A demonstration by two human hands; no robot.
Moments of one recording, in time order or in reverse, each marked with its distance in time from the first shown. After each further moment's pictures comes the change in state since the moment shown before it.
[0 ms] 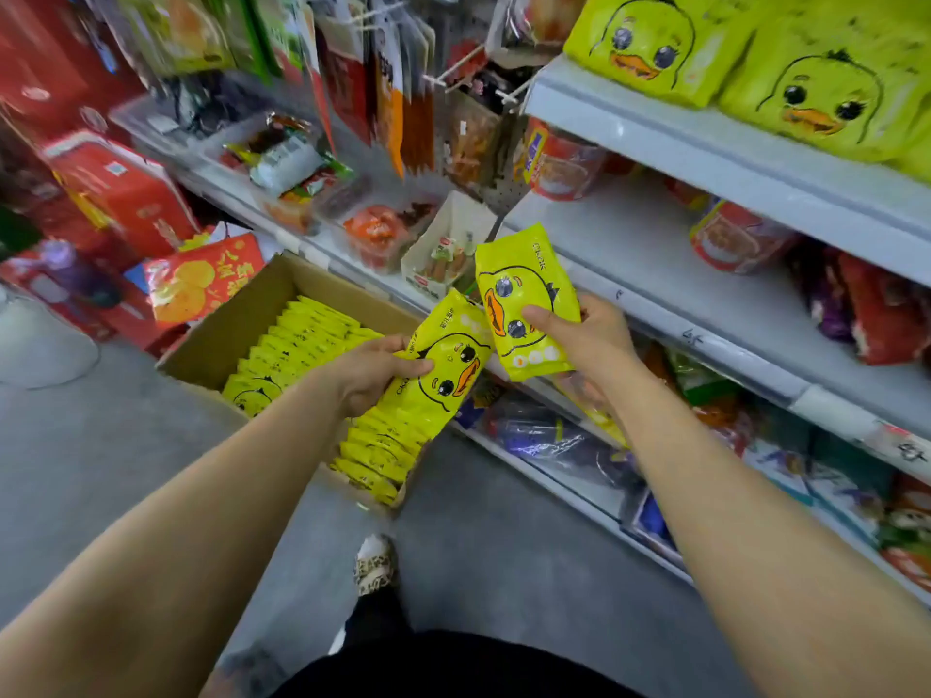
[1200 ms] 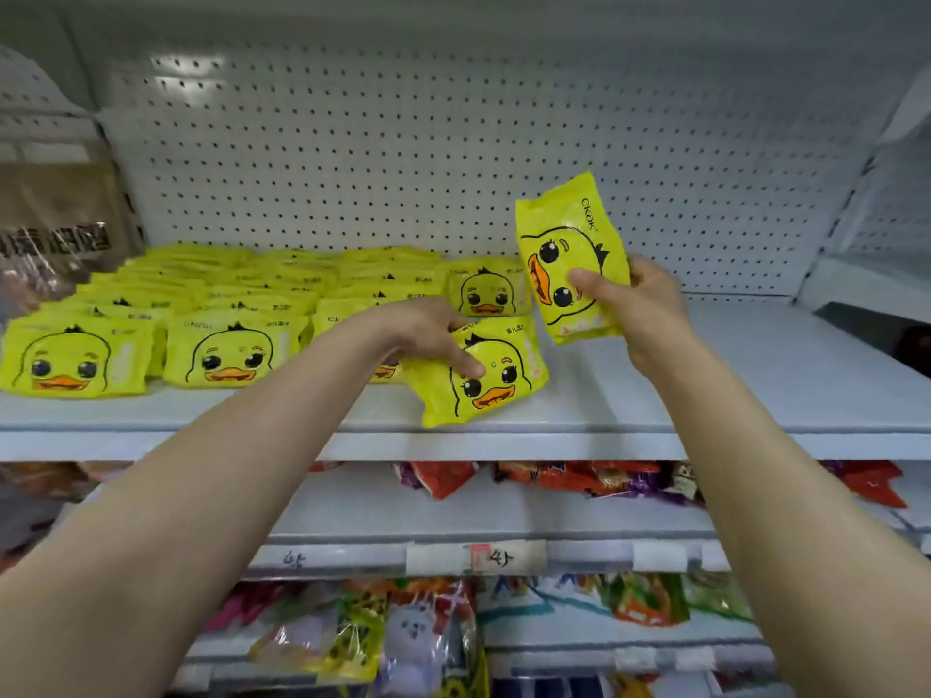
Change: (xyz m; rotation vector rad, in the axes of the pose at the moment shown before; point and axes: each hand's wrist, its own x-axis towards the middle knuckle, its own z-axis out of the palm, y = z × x) left_hand 0.020 0.292 0.544 1.214 -0.381 0.681; right_hand -0.120 -0.148 -0.514 0.193 0.722 -0.508
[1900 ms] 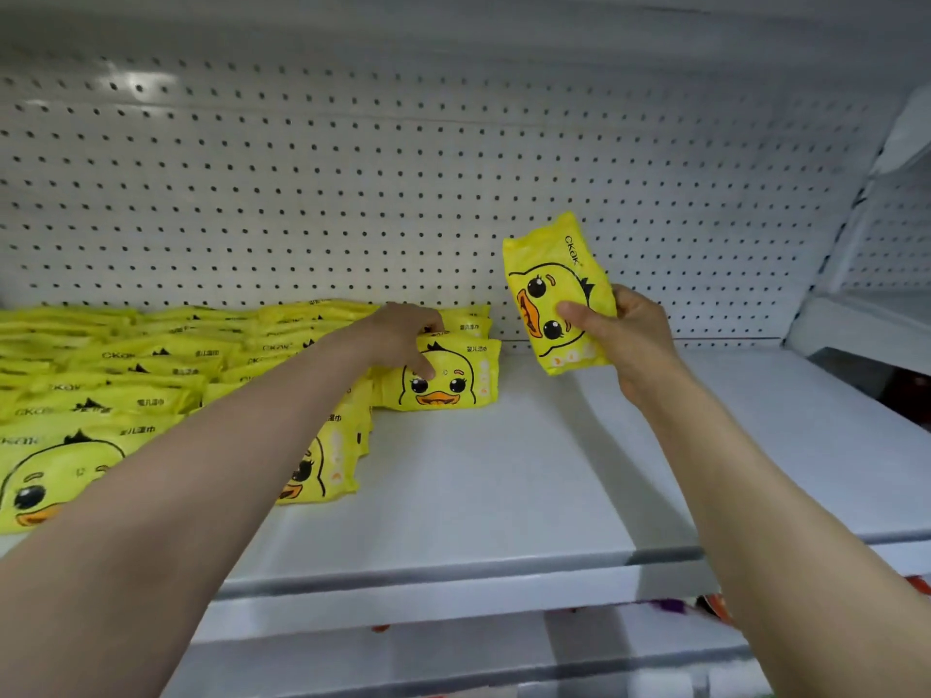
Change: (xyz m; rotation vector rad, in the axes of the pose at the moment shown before) left_hand 0.175 0.004 -0.043 0.423 0.222 0.123; right_hand 0.128 0.043 -0.042 -0.079 0.062 0.008
